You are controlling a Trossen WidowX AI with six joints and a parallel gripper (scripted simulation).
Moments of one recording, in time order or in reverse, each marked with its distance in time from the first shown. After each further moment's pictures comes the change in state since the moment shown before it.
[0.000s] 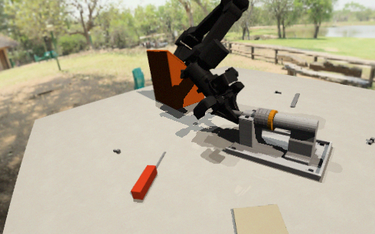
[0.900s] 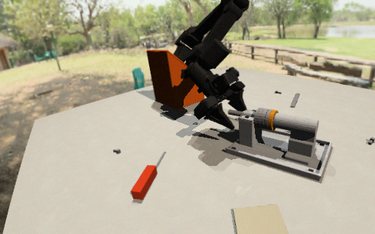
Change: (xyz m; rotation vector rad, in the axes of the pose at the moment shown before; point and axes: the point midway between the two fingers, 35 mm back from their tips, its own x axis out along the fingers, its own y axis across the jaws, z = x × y) arm 0.001 0.000 0.001 0.005 0.005 0.003
